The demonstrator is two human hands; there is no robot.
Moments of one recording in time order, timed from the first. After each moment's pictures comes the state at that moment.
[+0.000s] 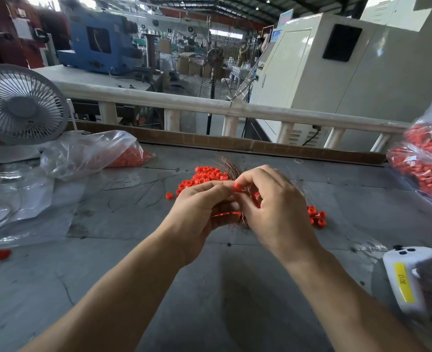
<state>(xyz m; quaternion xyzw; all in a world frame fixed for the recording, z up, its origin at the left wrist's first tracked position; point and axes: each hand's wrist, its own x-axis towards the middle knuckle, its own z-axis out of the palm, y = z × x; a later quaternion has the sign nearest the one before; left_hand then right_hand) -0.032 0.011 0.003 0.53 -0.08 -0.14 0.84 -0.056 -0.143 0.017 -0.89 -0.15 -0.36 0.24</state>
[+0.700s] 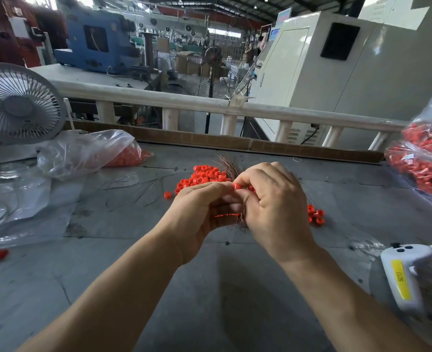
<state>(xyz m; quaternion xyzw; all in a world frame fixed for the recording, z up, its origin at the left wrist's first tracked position) -0.031 0.009 0.005 0.53 -0.08 -0.16 0.83 -0.057 -0.141 0.018 -0.87 -0.17 -0.43 0.18</state>
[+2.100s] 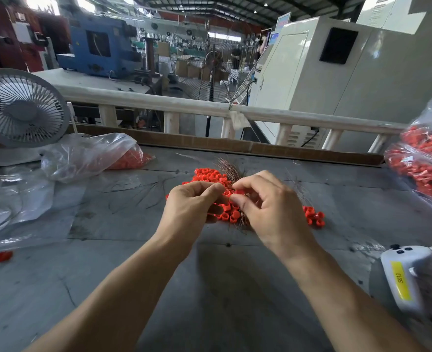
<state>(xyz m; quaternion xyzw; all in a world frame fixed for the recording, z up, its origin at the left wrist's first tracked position) -0.029 0.013 0.000 0.66 -0.03 0.00 0.75 -0.048 -0.151 0.009 -0.89 -0.15 -0.33 0.28</state>
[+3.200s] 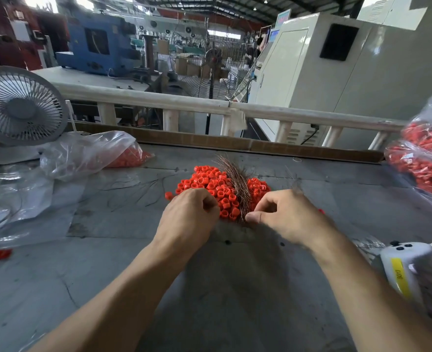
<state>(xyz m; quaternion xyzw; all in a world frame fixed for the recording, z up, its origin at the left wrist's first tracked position) -0.024 0.017 -0.016 0.92 -0.09 0.14 0.37 -0.031 -0.197 0.002 -0.97 0.02 -0.08 0.25</state>
